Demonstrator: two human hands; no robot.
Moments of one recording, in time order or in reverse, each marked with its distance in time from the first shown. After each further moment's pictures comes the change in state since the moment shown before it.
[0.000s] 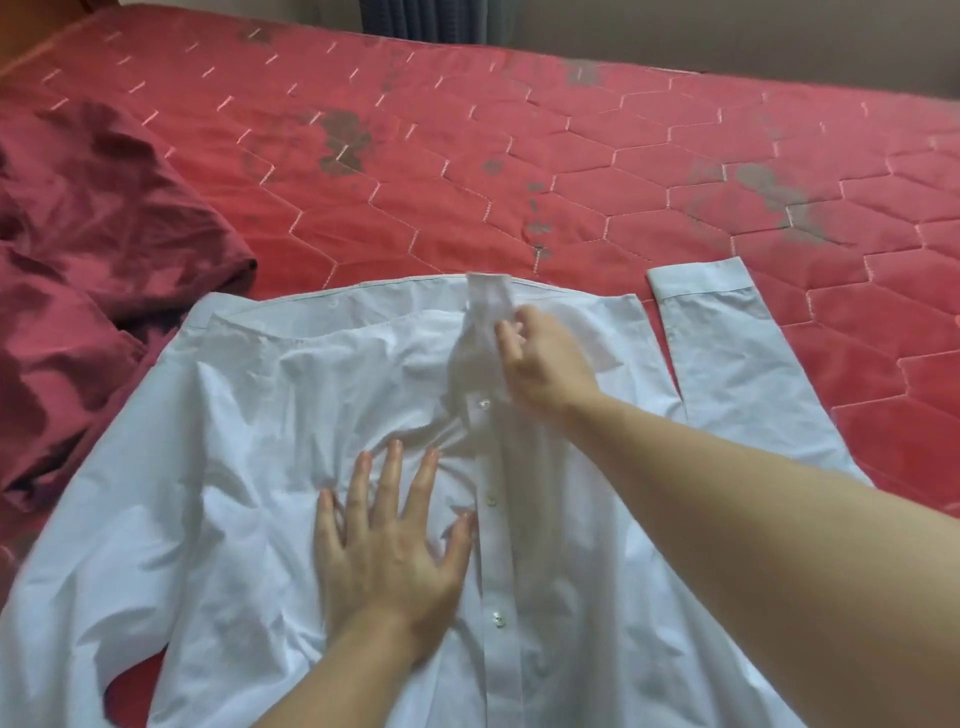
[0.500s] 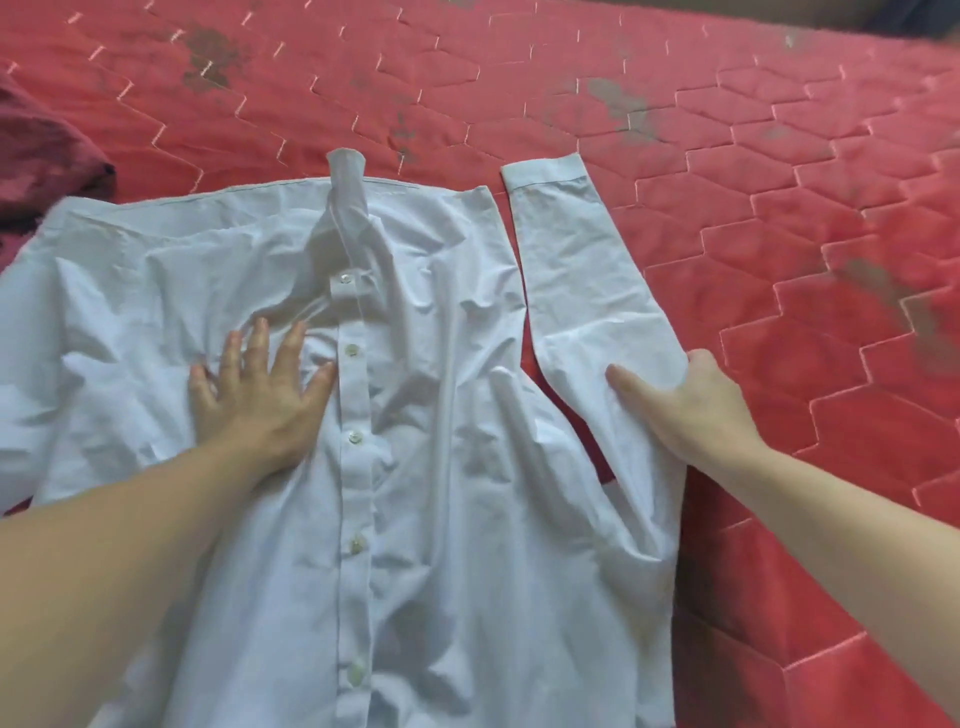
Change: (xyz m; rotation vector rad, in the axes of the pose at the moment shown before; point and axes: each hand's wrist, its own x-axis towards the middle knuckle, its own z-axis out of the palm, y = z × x) left_hand 0.007 0.003 -0.002 0.007 -0.114 -0.080; right_hand -0.211 0.176 -0.144 -0.095 0.179 0.546
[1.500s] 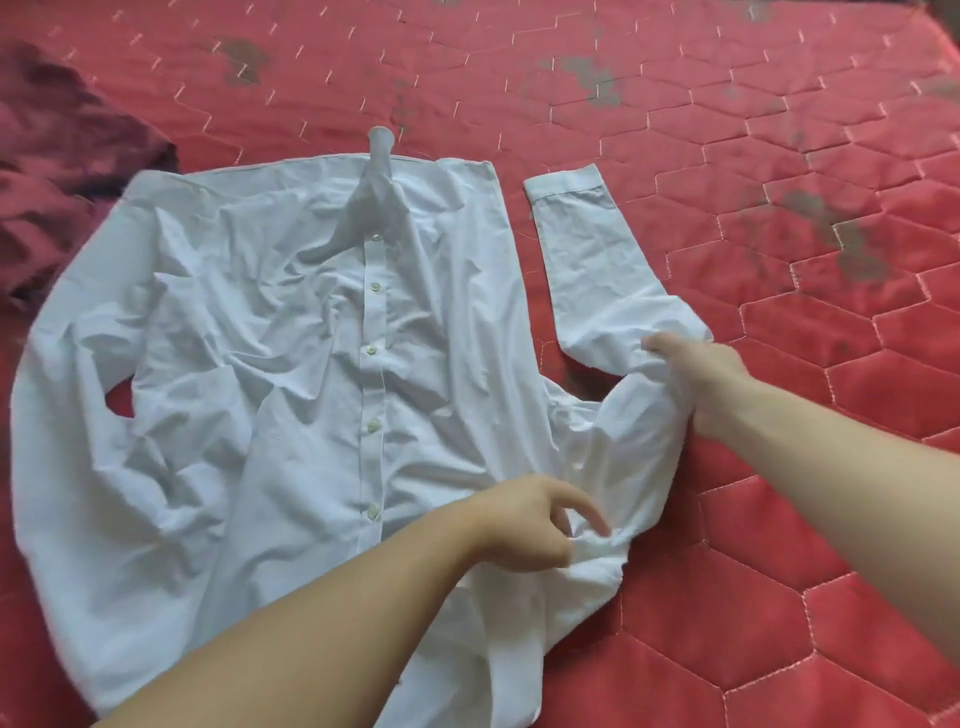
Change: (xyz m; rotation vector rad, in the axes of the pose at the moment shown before) left_hand -0.255 0.139 0.001 -0.524 -0.960 0.599; right_hand -0.072 0.056 -0.035 0.711 -0.132 0.388
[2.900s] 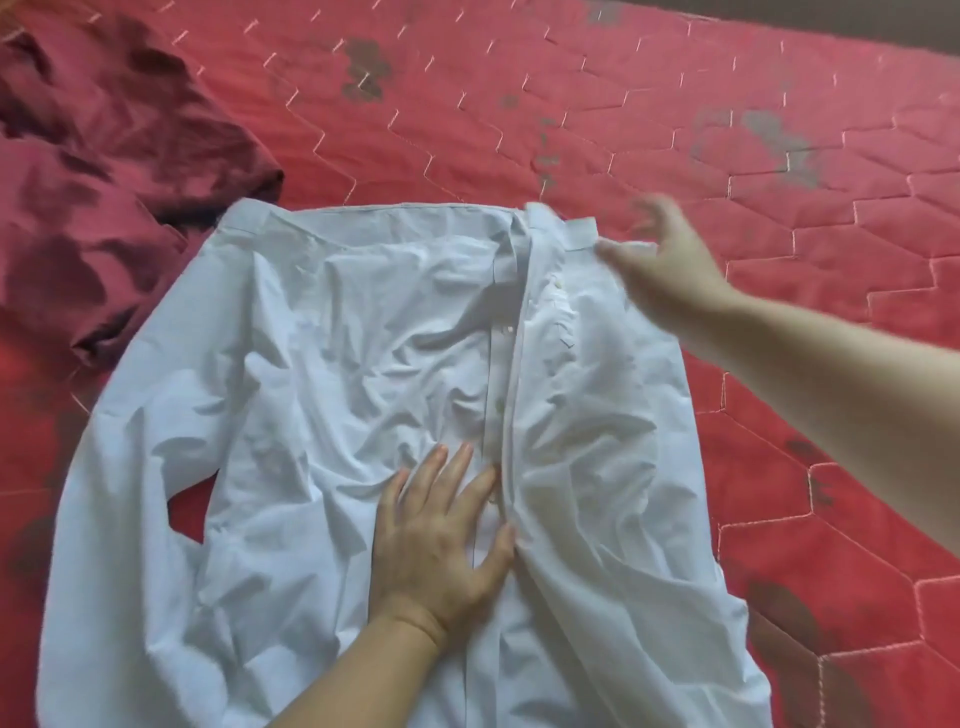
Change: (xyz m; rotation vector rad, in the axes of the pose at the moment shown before) left_hand -0.015 -0.136 -0.136 0.547 1.056 -0.177; right_hand 0.049 -0.177 0.237 -0.505 -0.229 -0.764
